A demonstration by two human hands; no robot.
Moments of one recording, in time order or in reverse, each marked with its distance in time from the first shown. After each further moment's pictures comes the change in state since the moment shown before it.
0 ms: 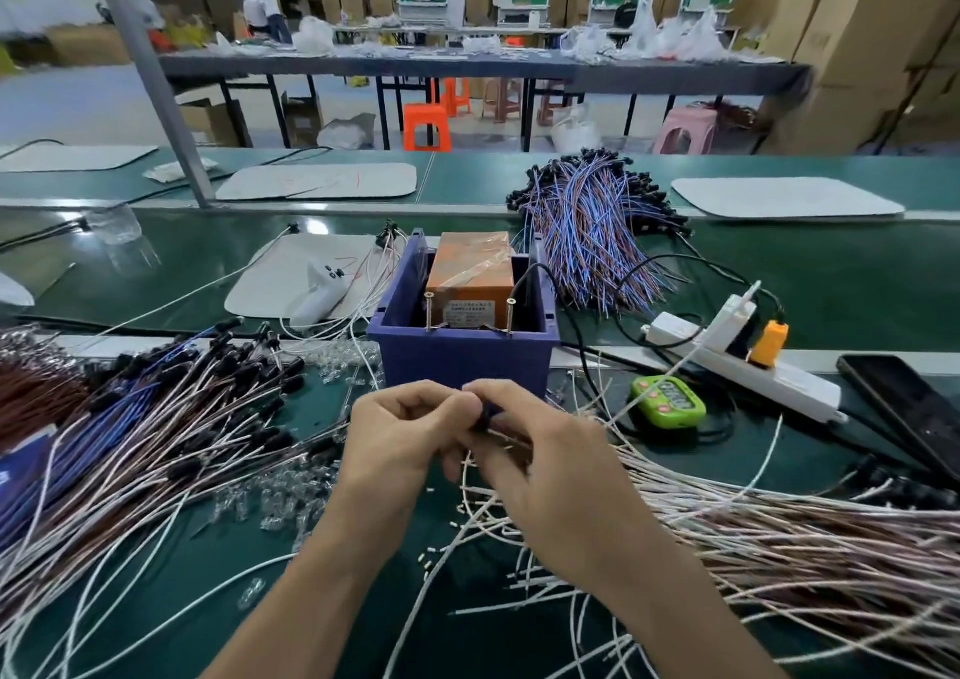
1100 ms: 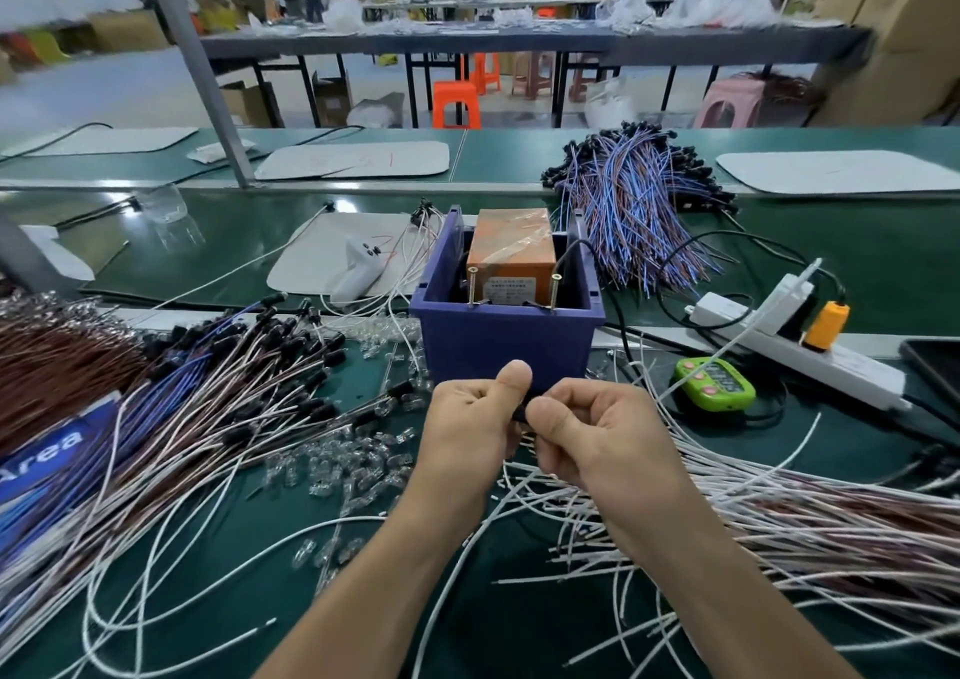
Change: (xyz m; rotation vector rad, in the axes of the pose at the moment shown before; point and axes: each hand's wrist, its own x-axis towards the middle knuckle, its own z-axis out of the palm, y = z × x) left_hand 0.001 -0.016 0.018 0.099 0.037 -0.157; right_hand 0.005 0.006 0.011 0.801 0.001 0.344
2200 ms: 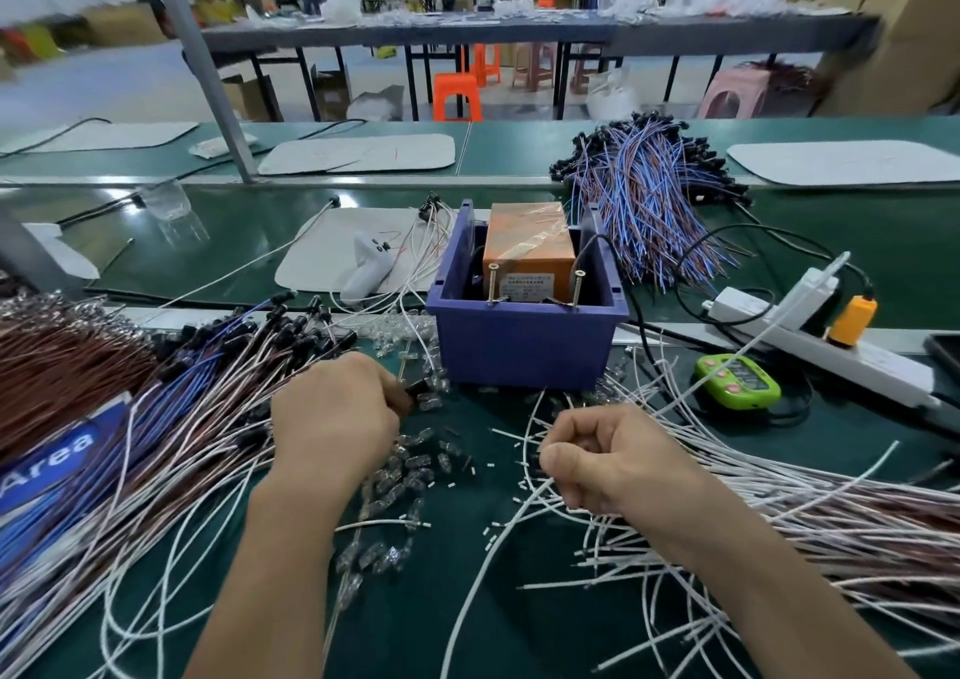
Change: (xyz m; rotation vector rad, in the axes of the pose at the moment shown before) left_hand 0.022 0.033 -0.101 1.475 0.304 -0.176; right_hand 0.003 0.008 -0.013 -0.125 -0.220 0.234
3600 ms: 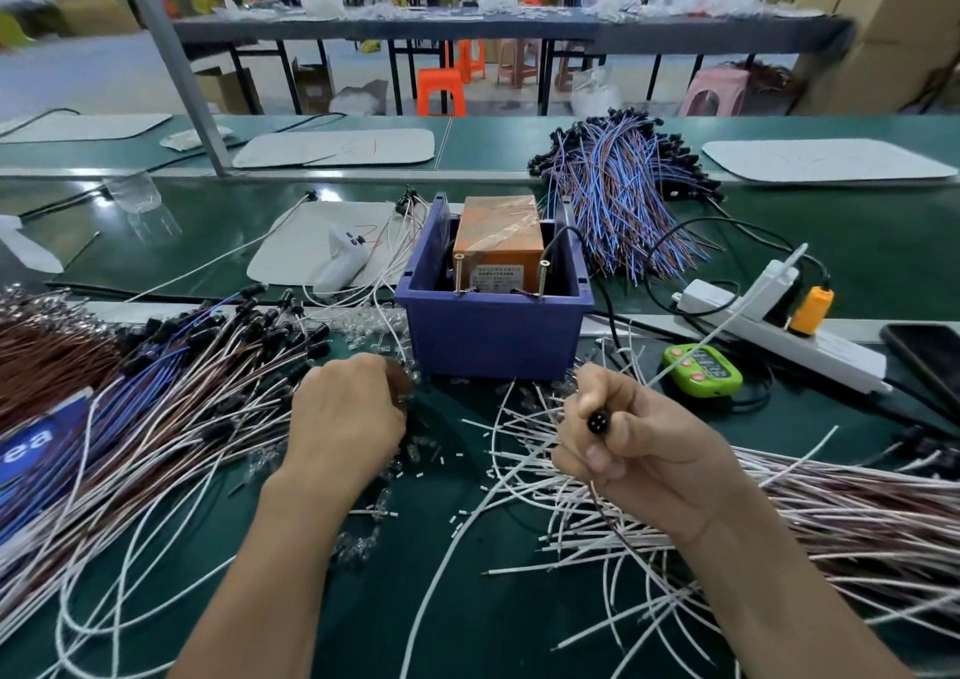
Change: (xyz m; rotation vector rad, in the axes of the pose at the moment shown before) left_hand -0.004 0.018 0.030 -0.072 0.121 0.180; right_hand 0.002 0.011 -0.036 0.780 -0.501 -0.201
